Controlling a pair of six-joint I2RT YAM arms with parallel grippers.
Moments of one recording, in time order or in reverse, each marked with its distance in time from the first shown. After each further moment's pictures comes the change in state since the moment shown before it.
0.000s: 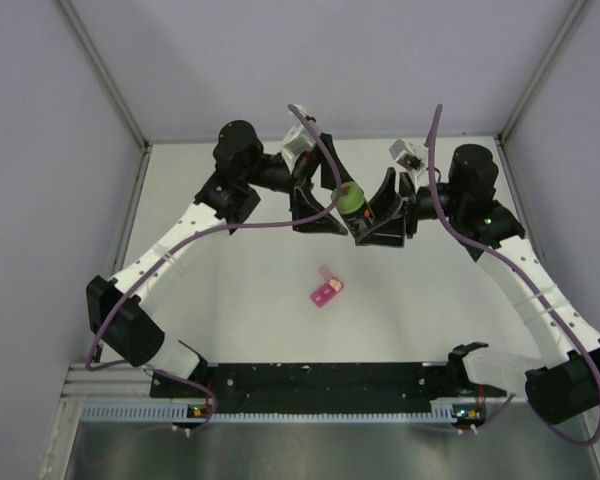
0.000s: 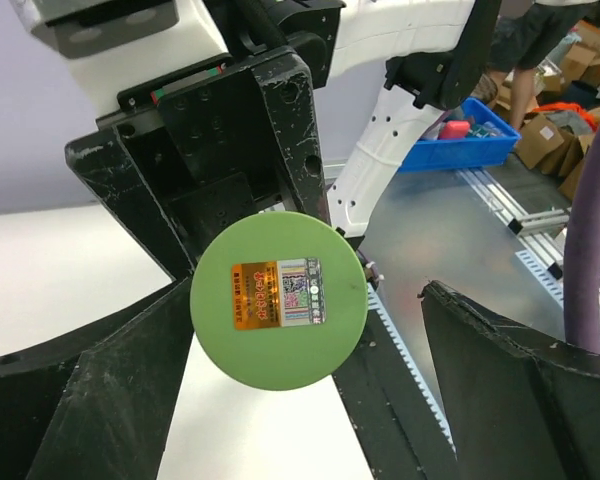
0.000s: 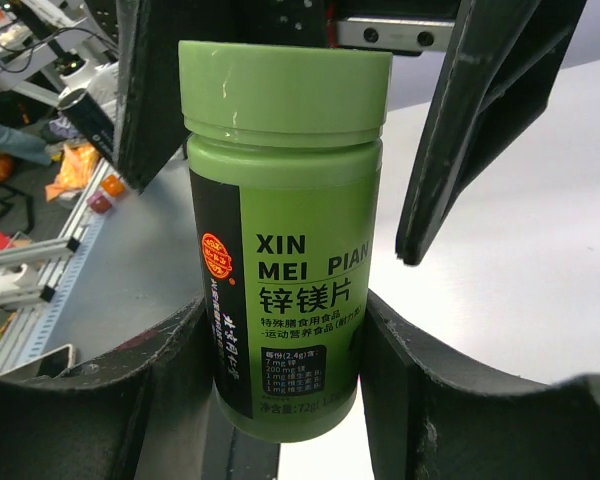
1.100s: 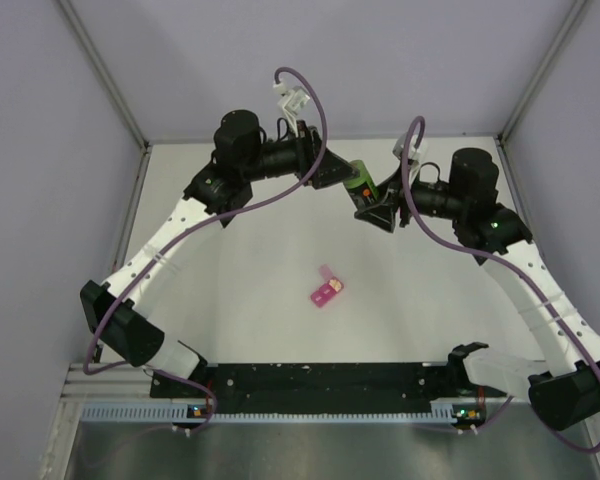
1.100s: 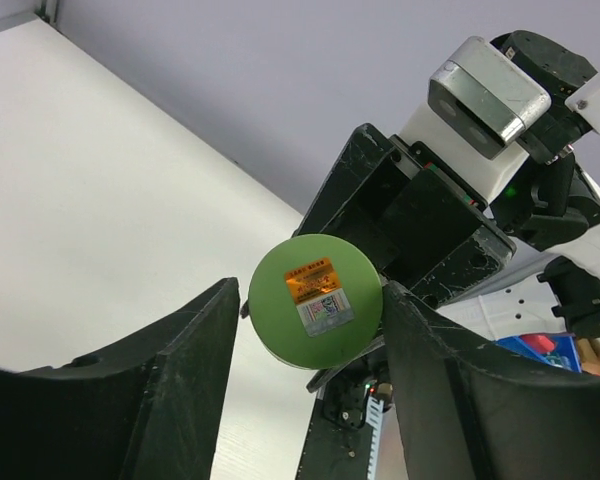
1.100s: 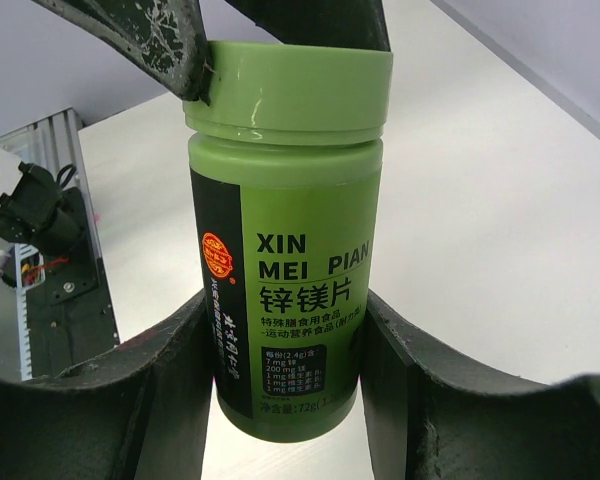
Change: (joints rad) left arm 0.015 0.004 0.105 -0.375 -0.616 -0.207; right arm 0.023 -0.032 0.029 -0.175 0.540 -0.245
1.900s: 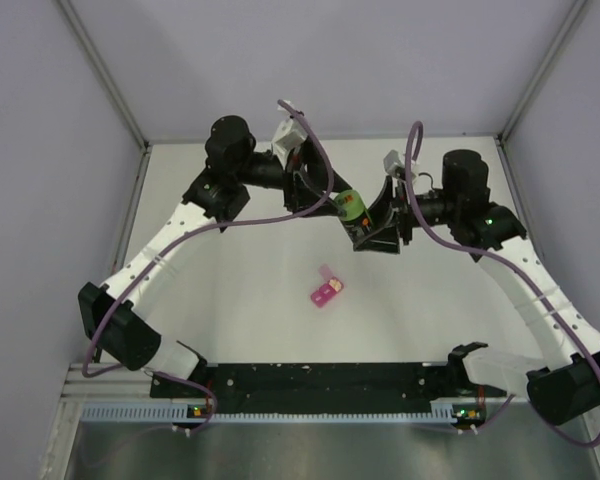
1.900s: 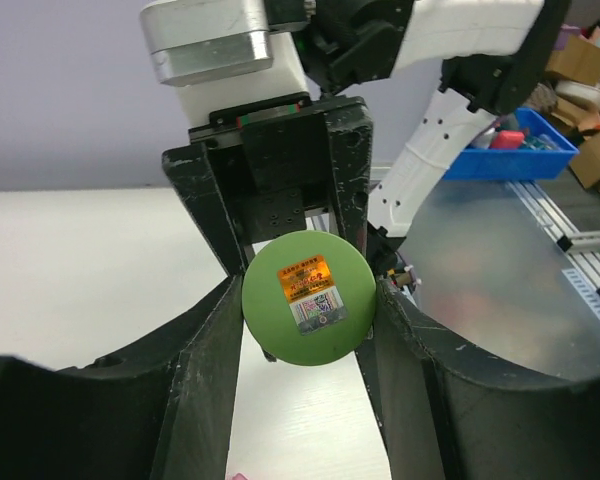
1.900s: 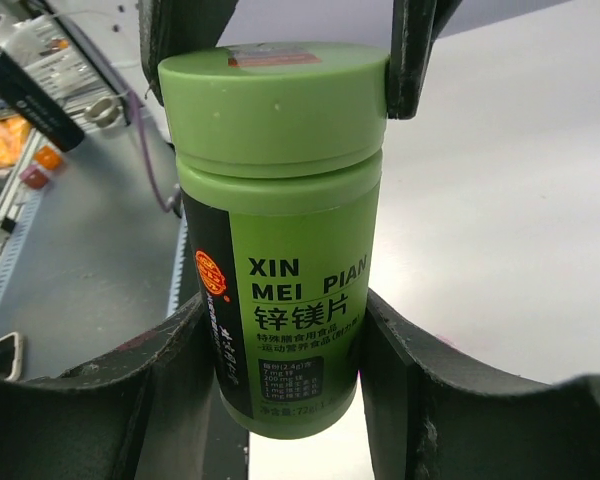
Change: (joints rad) left arm 0.014 -0.027 -0.090 0.189 0.497 0.306; right arm 0.002 0.025 0.000 -0.080 -0.356 -0.014
